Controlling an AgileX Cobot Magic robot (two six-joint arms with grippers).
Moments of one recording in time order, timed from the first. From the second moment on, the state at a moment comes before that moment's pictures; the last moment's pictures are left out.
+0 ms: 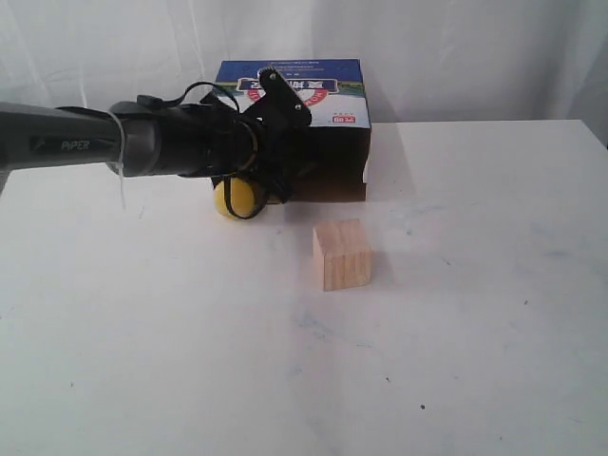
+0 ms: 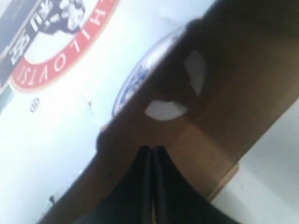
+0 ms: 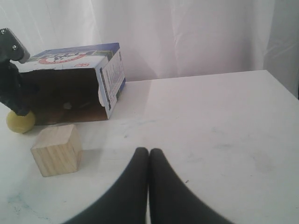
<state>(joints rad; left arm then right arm) -0.47 2.17 -1.62 1.20 0.28 -0.65 0.12 0.01 0.00 0.07 0.19 0.11</state>
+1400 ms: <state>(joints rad) -0.29 2.00 -1.19 1.42 0.27 -0.89 0.12 0.01 0.00 0.07 0.19 0.11</state>
